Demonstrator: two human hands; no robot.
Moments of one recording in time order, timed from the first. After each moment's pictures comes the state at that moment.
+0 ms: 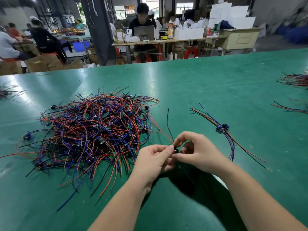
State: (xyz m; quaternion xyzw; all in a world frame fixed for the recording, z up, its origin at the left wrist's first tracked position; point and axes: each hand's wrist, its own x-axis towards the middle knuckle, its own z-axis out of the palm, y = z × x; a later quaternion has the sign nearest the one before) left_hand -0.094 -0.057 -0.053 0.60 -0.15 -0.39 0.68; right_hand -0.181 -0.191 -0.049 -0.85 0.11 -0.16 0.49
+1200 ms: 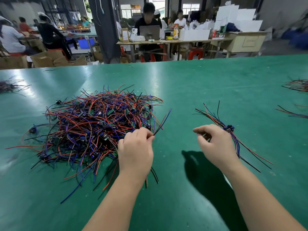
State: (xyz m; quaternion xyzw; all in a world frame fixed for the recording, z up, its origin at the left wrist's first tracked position) left_hand -0.061 -0.039 -0.058 0.87 -0.34 0.19 0.30; right_hand -0.181 -0.207 -0.049 -0.85 0.28 -0.32 0.32
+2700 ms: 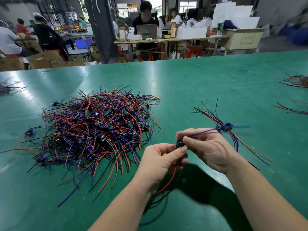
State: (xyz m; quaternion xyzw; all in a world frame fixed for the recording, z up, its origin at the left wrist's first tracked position) left_hand -0.106 -0.057 -0.051 0.54 -0.20 -0.40 0.71; right_hand -0.186 -0.189 -0.034 -0.61 0.11 -0.18 0.76
